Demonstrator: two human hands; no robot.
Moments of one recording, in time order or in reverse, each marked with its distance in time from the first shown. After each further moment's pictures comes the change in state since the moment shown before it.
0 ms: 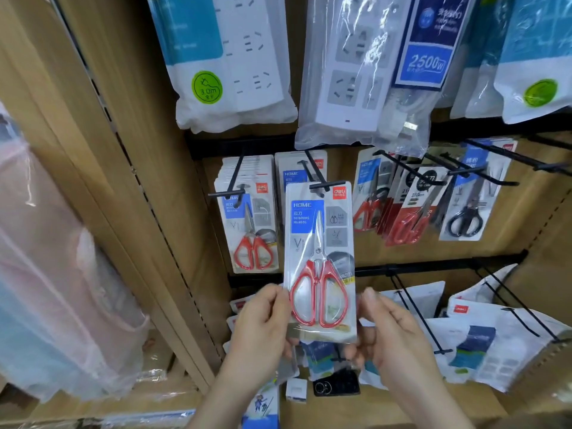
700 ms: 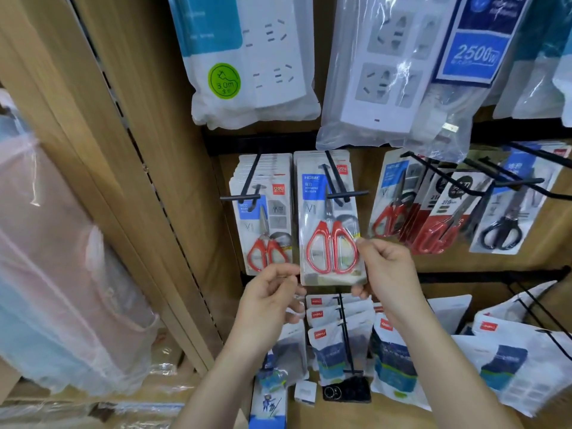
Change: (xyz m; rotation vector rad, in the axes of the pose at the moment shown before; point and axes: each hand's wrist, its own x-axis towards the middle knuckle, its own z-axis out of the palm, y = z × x) left_hand 0.044 -0.004 -0.007 -0.220 0.063 -0.059; right_hand 0.108 -0.024 0.009 -0.281 0.127 -0.111
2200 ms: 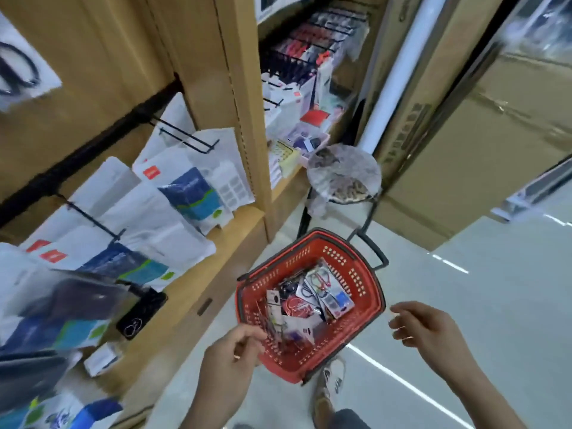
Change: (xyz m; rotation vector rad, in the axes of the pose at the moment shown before) left_hand -0.211 -0.233 0.285 0.667 -0.936 -0.198; right_hand -0.428 0.256 -0.378 -0.227 0.890 0.735
